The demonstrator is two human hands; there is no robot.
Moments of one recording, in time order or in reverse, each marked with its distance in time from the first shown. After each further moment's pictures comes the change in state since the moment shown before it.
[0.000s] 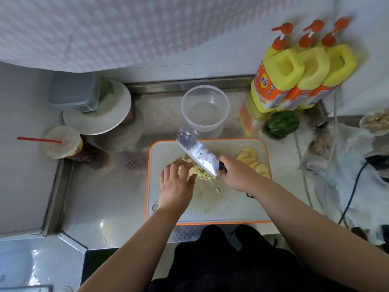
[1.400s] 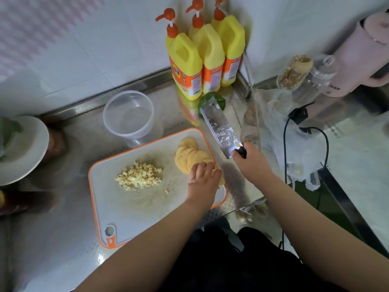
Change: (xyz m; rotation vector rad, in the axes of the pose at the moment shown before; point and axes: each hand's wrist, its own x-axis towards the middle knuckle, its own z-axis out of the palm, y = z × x) left_hand 0.002 0.186 0.096 0.316 -0.499 0.605; right_hand -0.096 0.166 -0.034 0.461 0.545 0.440
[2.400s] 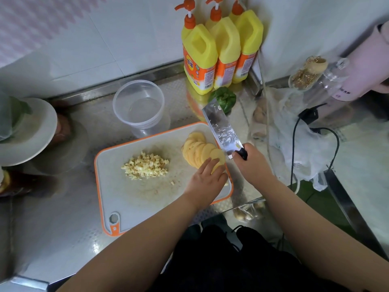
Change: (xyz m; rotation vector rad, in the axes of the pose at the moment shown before) left_hand -0.024 -0.022 -0.014 0.110 0.095 0.345; right_hand -0.011 -0.004 0.025 0.009 0.016 -0.038
